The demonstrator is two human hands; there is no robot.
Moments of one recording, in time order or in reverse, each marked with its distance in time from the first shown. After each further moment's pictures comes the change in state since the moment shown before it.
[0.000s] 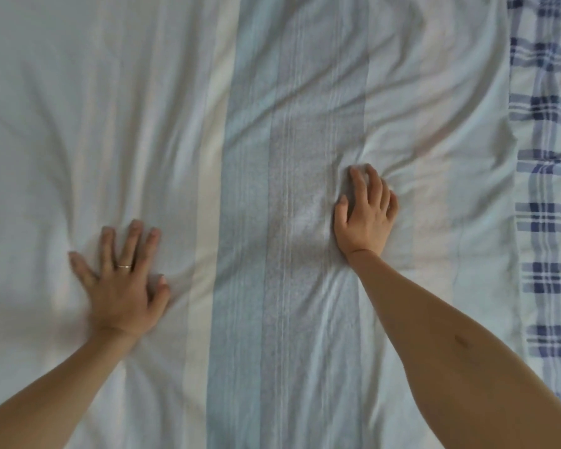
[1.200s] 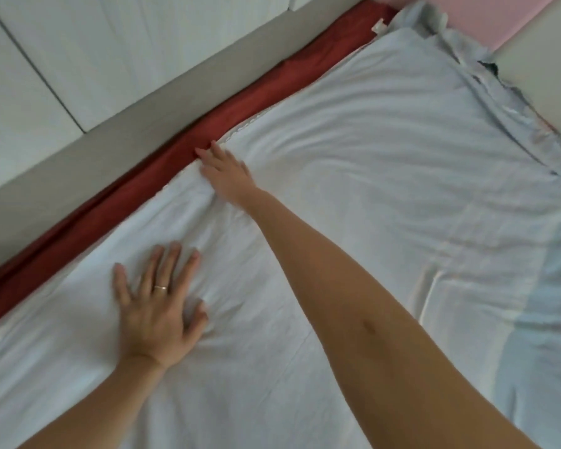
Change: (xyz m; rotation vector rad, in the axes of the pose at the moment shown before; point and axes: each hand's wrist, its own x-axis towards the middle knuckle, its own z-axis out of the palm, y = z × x) left_hand -0.166 -0.380 -0.012 -0.147 0.185 -0.597; right_hand -0.190 -0.738 0.107 0.263 -0.999 -0.861
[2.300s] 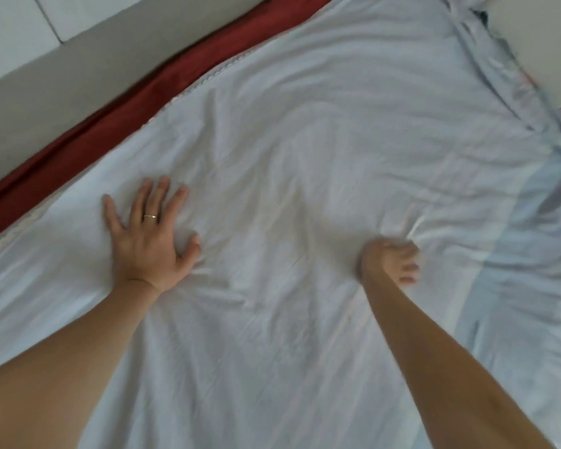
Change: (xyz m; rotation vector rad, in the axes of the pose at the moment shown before) left_hand -0.005 0.001 0.005 -0.060 0.050 0.007; right_hand -0.218 0.197 -0.002 -0.177 1.201 1.169
